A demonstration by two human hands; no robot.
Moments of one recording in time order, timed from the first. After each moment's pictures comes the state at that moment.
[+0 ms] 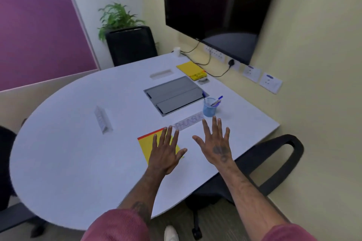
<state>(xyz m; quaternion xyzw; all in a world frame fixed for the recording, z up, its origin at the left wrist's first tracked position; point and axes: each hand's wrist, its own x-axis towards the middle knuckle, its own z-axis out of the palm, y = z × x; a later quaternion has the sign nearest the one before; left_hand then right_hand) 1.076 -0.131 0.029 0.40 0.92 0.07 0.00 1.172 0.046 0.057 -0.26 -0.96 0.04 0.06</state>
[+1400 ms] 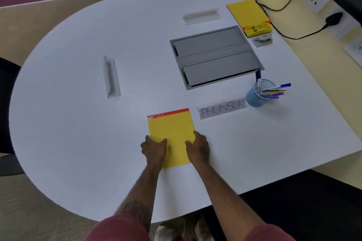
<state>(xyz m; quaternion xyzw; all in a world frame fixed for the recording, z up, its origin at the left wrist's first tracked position) 0.957 -0.108 -0.117 -0.30 0.83 0.41 0.24 1.002 0.026 -0.120 -0.33 -0.85 0.37 -0.14</state>
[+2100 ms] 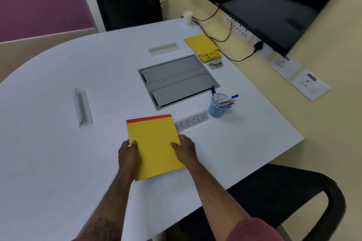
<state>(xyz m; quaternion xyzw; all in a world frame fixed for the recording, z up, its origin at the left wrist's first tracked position) 0.940 -0.105 -0.062 -0.21 0.80 0.54 0.18 1.003 0.077 -0.046 -0.34 -0.80 0.48 -0.11</state>
